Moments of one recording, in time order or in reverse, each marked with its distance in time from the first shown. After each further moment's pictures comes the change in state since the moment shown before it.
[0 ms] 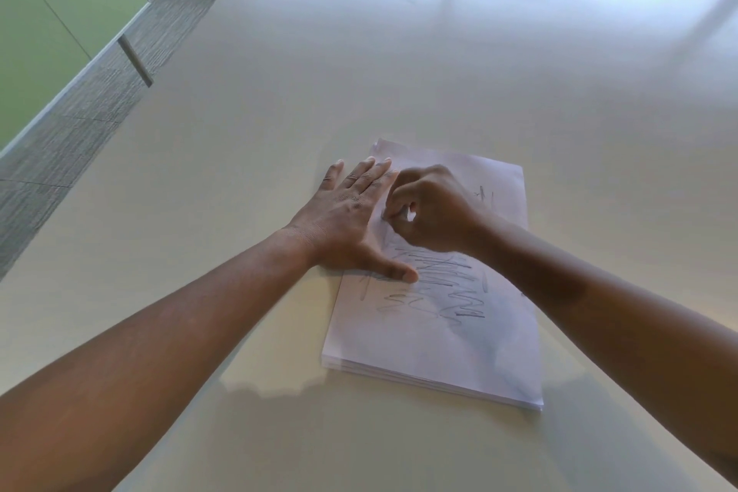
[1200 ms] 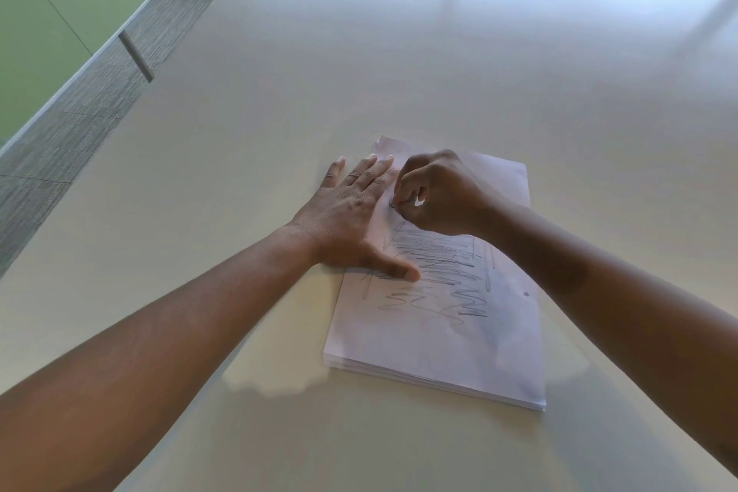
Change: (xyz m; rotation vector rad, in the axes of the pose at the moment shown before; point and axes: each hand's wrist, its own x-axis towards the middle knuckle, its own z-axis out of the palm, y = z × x) left_hand 0.000 0.000 0.000 -0.031 0.001 -0.008; right_hand 0.008 0.017 -0.007 0.005 -0.005 0.019
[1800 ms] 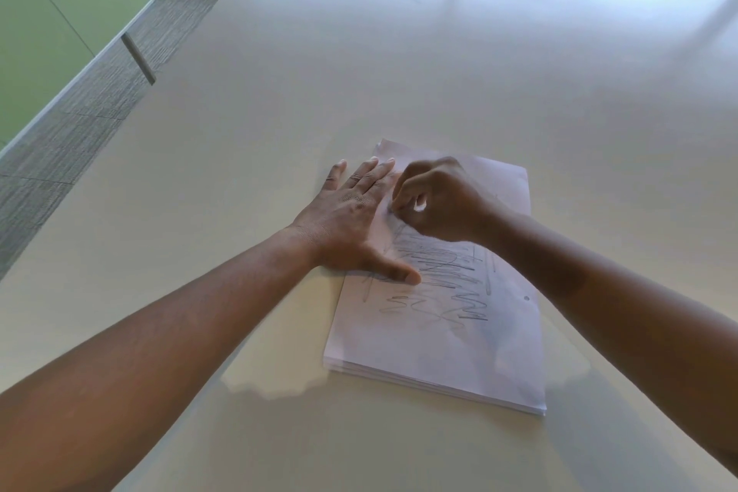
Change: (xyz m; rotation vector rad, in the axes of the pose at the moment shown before) left_hand 0.000 -0.001 0.000 0.014 -0.006 0.010; right_hand -0.003 -0.003 0.003 0.019 0.022 -0.010
